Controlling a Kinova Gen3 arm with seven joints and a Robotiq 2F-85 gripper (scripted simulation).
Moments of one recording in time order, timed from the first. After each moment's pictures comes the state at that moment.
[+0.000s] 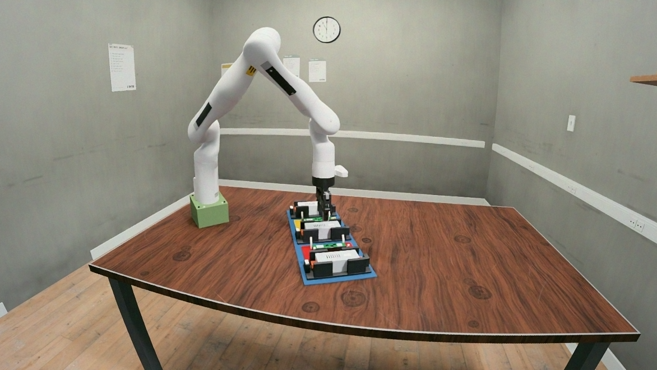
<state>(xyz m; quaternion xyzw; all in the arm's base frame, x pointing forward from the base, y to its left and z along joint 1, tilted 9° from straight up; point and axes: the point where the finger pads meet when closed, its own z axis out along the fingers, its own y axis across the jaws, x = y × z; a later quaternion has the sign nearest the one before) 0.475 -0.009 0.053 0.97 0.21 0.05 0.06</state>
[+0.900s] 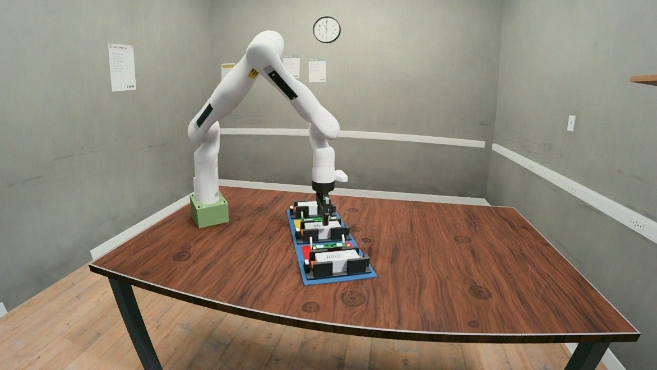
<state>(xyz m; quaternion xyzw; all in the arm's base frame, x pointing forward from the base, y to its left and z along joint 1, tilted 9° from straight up) 0.477 -0.010 0.037 0.97 0.21 0.05 0.06</state>
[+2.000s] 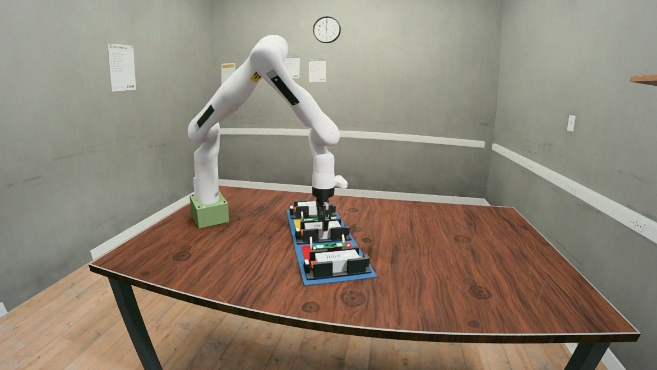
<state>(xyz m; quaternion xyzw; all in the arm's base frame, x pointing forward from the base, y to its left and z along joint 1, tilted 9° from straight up) 0.480 -0.012 0.017 0.97 0.21 0.05 0.06</state>
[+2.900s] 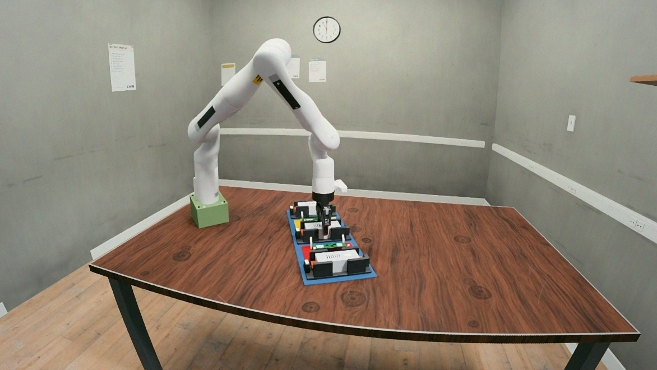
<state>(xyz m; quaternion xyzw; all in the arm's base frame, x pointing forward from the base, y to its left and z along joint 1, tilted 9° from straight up) 0.482 -0.014 0.001 0.97 0.21 0.05 0.06</state>
